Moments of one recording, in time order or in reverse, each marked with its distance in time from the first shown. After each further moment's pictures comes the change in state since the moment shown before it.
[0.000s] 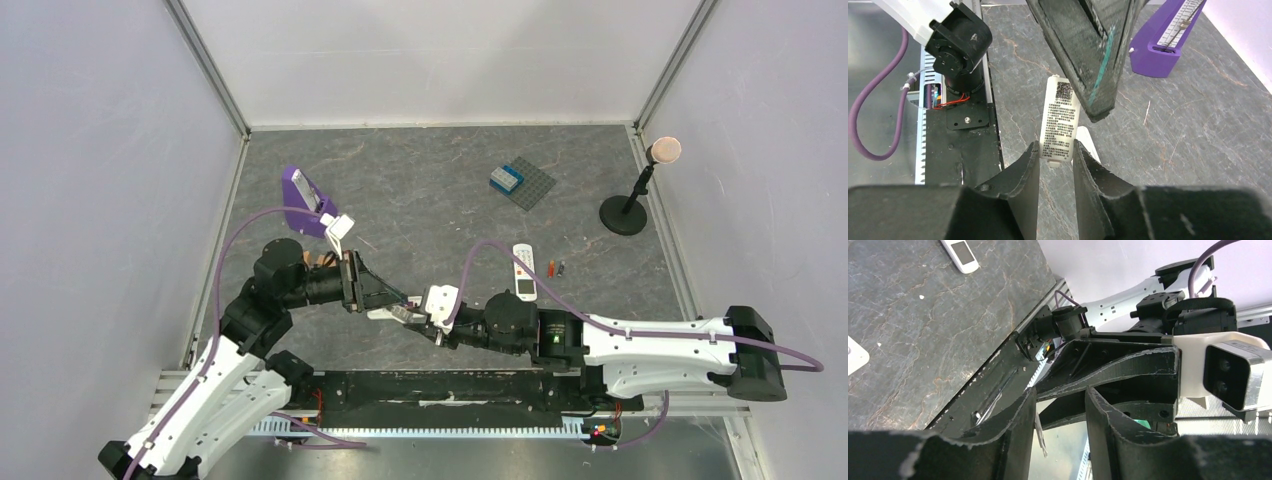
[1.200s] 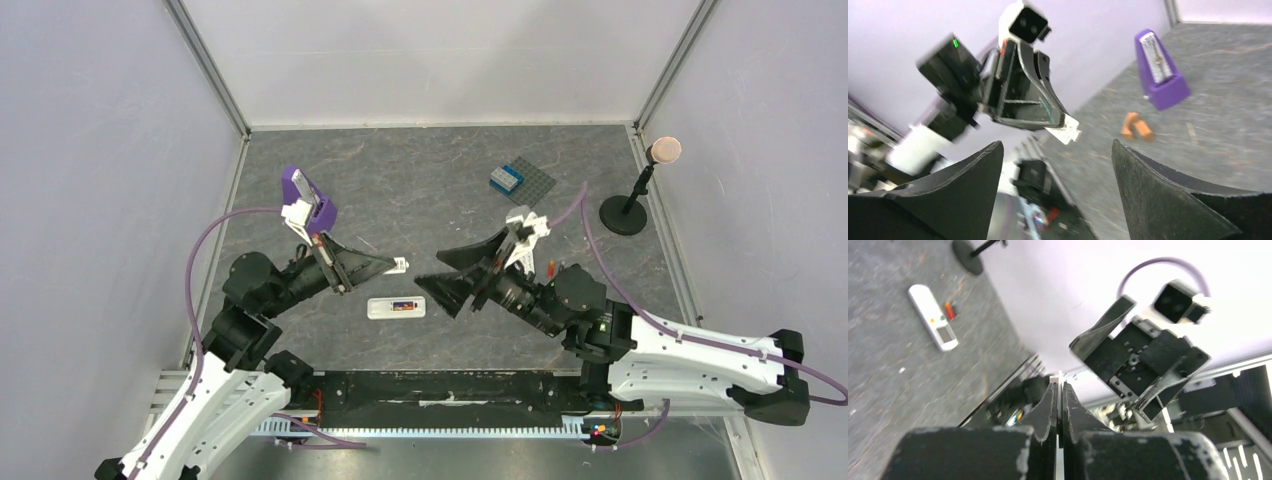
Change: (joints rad) left arm 0.000 -0.075 0.015 0.163 -0.215 -0.192; right arm -0.108 -0.193 0.078 0.031 0.122 0.574
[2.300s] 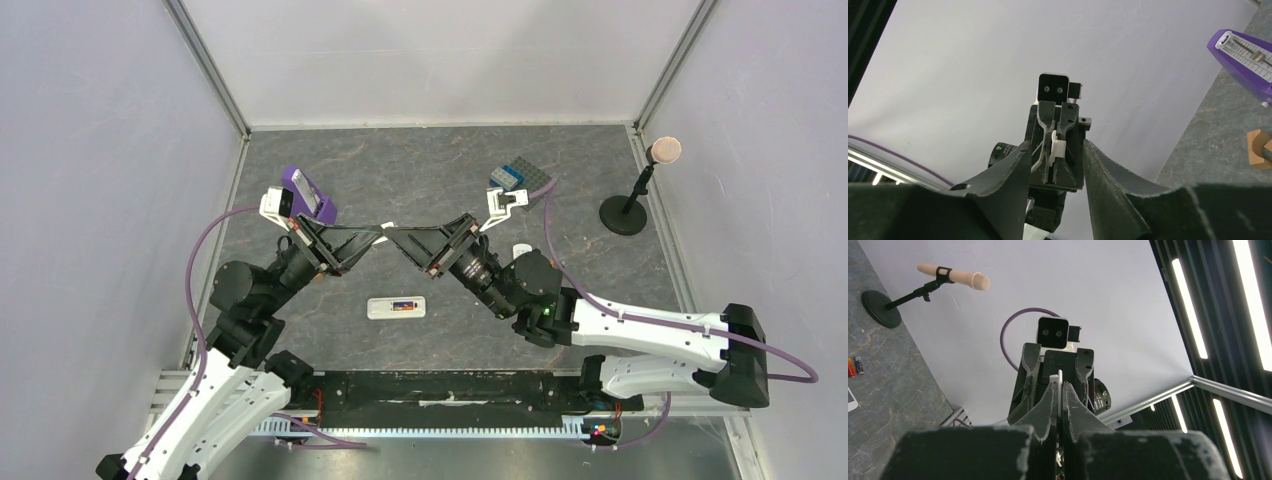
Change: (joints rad) left arm 0.000 -0.003 -0.021 0.391 -0.164 -0.352; right arm -0.032 0.291 0.124 0.362 0.140 0.590
